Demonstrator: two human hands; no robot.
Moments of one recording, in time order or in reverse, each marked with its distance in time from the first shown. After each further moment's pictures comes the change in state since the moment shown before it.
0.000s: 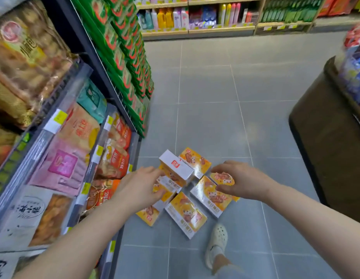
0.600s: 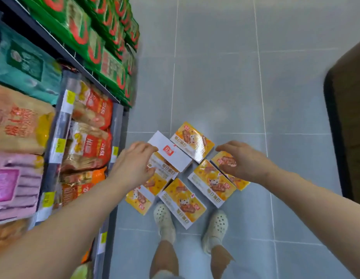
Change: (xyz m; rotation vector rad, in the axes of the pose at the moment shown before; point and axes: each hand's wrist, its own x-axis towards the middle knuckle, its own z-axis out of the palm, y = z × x) left_hand 0.244 -0.057 0.082 0.011 -0.183 -0.055; right_hand 0.218 0.135 0.009 0.097 -0.134 0.086
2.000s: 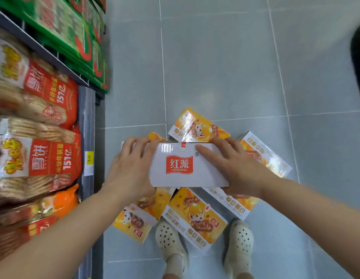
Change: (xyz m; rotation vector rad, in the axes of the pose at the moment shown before) left_hand 0.130 -0.105 0.158 -0.019 0.090 0.090; right_hand 0.174 0.020 0.166 -0.266 -0.021 -0.150
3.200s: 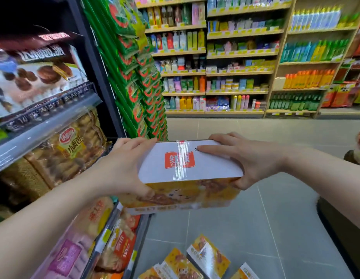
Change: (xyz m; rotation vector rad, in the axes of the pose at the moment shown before) left_hand -0.313 0.132 -0.478 0.048 0.400 -0.029; right_hand -0.331 -0.173 -0.452 -0.443 0.296 -0.371
